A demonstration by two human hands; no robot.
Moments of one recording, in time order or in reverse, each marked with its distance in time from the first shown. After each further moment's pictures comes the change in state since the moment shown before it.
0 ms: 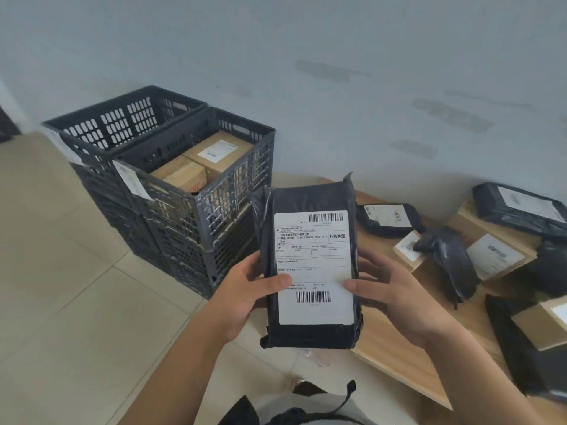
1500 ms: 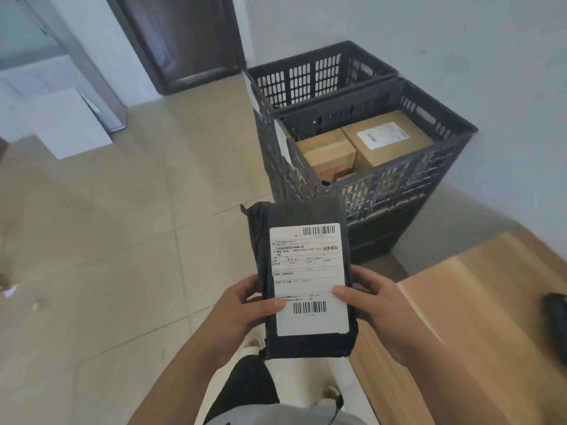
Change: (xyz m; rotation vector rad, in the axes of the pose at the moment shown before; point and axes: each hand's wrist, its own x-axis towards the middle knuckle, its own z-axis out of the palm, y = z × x) left_hand -0.007 -0.020 -0.062 -0.166 0.777 -0.111; right_hand 0.212 0.019 0.088 -0.073 -0.588 0.246
